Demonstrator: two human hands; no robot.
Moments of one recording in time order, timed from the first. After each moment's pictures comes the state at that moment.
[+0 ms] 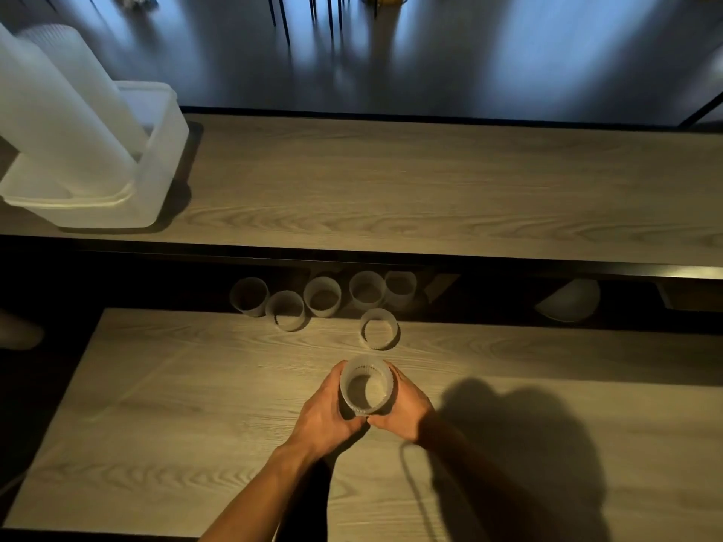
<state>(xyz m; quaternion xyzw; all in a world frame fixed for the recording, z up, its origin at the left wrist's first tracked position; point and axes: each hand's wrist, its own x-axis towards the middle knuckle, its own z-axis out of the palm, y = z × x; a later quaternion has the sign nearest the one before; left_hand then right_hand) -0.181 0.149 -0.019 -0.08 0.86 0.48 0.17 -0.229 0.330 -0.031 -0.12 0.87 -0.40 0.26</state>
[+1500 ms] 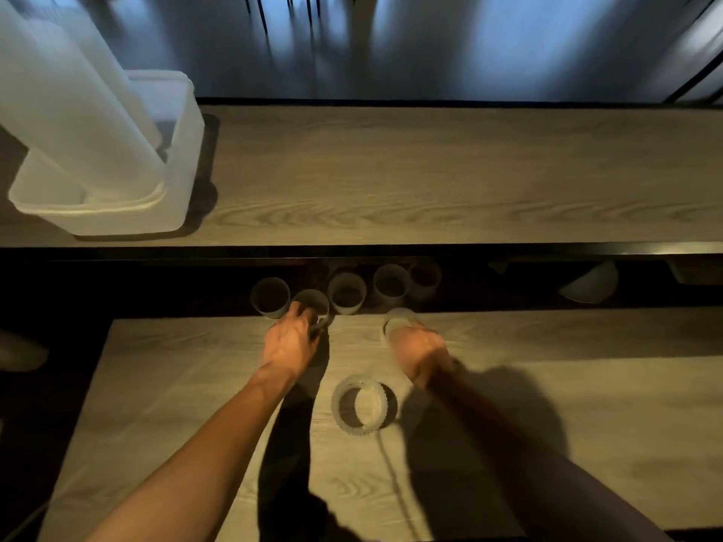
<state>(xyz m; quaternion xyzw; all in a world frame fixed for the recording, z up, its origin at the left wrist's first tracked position) -0.278 0.028 0.005 -0.06 0.98 0.17 0.12 -0.298 0.266 -0.012 -0.17 0.96 -0.05 0.20</state>
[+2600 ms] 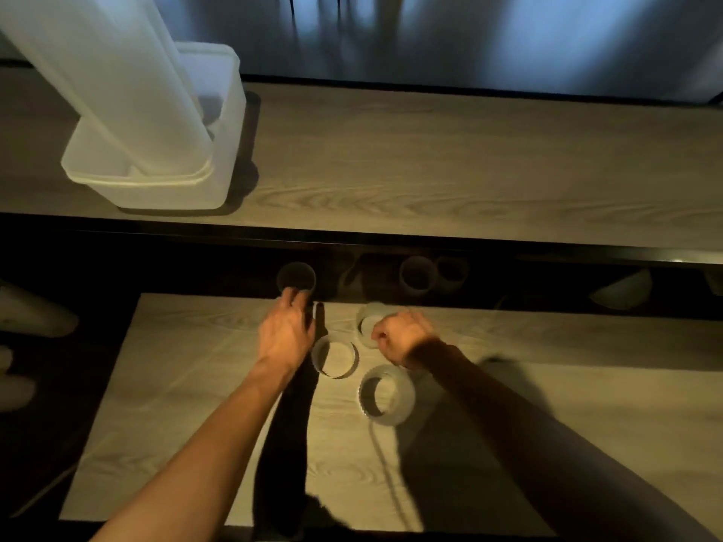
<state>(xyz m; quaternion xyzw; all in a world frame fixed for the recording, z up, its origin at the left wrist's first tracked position) -0.255 -0.015 0.001 -0.11 0.97 0.19 0.03 -0.309 0.204 0.011 -0.24 0.92 -0.04 0.31</state>
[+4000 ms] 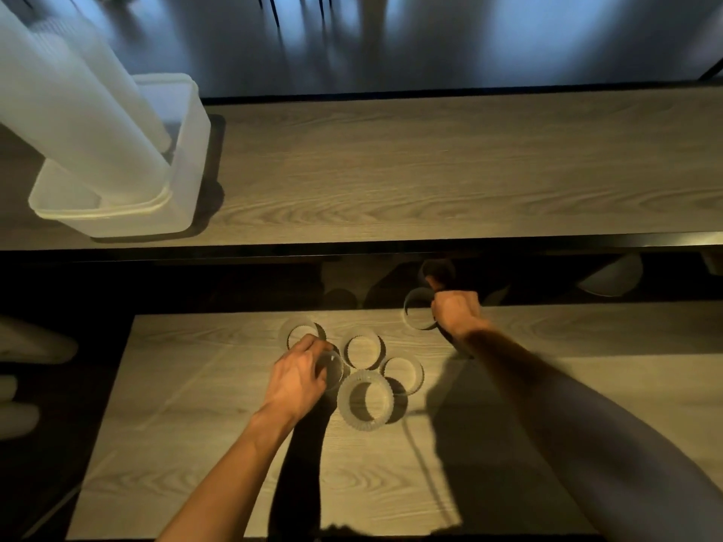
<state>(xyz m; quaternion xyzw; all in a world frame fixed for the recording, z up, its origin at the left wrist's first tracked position) -0.218 0.031 0.006 -0.02 0.97 0.23 0.12 -0.357 0.297 -0.005 0.24 0.92 -0.26 0.15</state>
